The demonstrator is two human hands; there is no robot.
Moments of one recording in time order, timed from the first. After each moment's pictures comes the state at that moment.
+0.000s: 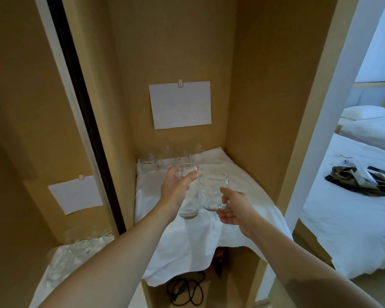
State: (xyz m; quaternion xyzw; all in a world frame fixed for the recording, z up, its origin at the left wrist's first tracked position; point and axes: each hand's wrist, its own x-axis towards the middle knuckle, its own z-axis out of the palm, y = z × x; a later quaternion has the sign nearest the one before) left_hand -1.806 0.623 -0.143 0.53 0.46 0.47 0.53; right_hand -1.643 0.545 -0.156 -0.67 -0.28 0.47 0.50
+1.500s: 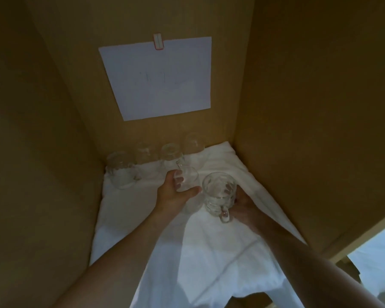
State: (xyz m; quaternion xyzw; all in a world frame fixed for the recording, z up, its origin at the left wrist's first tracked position) left_hand -1.714 0.884 -0.248 0.58 0.53 0.40 0.47; right_hand -1.506 0.813 -0.264 -0.67 -0.46 0.45 0.36
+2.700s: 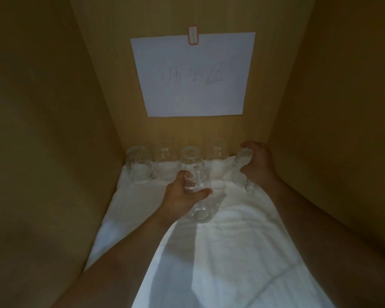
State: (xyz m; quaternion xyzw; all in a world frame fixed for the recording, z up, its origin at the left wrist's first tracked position) left_hand -1.714 0.908 -0.236 0.57 0.58 0.38 0.43; right_hand -1.469 0.971 -0.211 -0.68 -0.62 0.15 0.37
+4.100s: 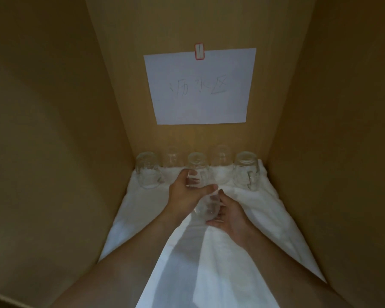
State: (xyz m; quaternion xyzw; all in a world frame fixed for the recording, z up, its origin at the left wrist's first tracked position) left_hand -1.710 0.894 -0.210 0.52 0.57 0.46 0.43; right_hand -1.560 0.876 -0.261 -0.50 -0.27 0.69 0.44
